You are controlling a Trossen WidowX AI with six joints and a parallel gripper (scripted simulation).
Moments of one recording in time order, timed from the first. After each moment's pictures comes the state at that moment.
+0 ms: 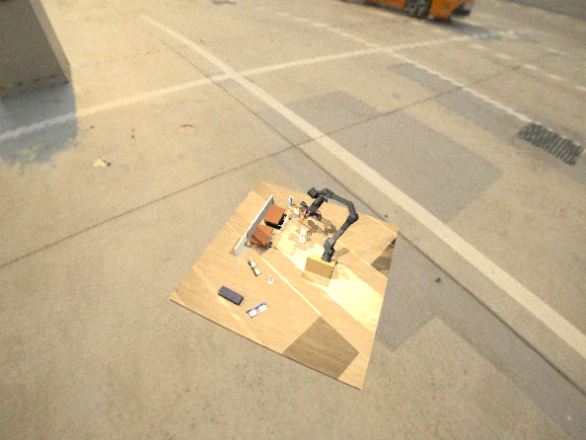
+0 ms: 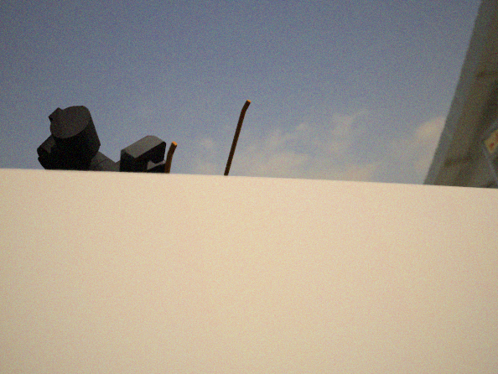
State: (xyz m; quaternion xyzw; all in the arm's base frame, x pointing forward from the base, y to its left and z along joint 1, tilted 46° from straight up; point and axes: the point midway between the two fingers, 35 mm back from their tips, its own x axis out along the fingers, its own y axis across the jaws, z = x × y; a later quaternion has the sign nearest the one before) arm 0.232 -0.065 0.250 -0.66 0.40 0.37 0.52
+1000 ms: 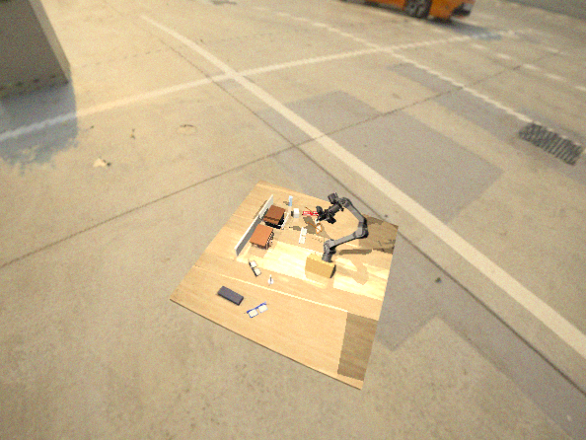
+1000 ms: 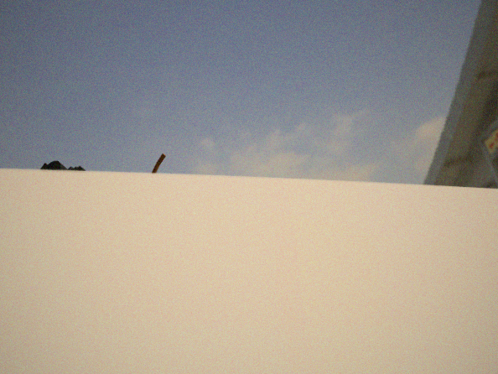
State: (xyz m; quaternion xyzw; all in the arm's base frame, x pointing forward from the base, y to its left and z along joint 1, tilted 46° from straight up) arm 0.134 -0.074 0.262 -0.85 0.29 0.34 0.27
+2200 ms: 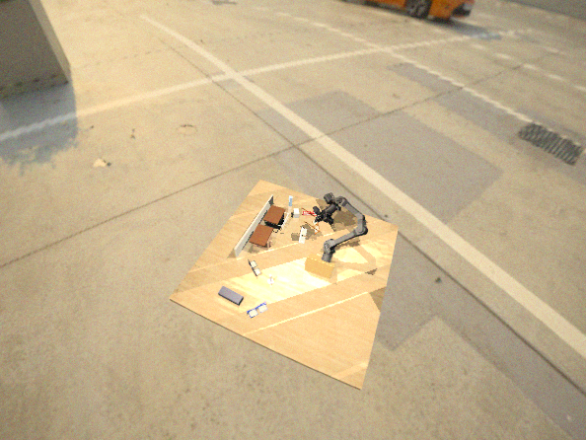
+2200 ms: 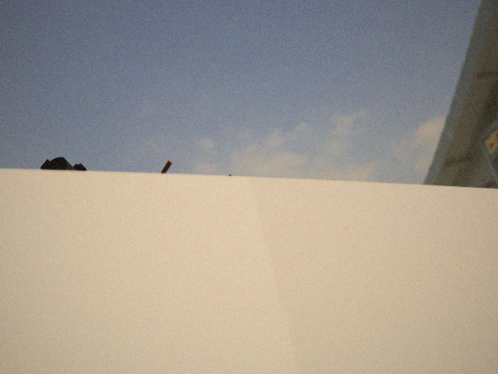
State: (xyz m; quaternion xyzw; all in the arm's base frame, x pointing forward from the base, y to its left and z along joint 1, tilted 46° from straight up) arm 0.145 -0.079 0.250 -0.82 0.32 0.36 0.31
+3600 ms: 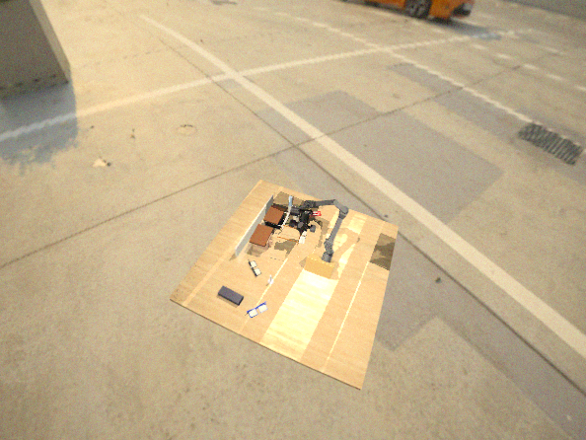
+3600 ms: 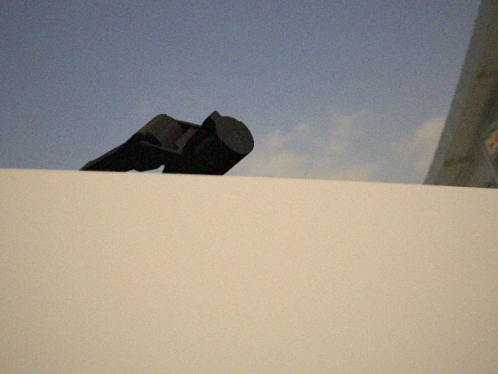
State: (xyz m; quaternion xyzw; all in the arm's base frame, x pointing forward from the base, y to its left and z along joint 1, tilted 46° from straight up) arm 0.232 -0.056 0.135 -0.63 0.60 0.38 0.32
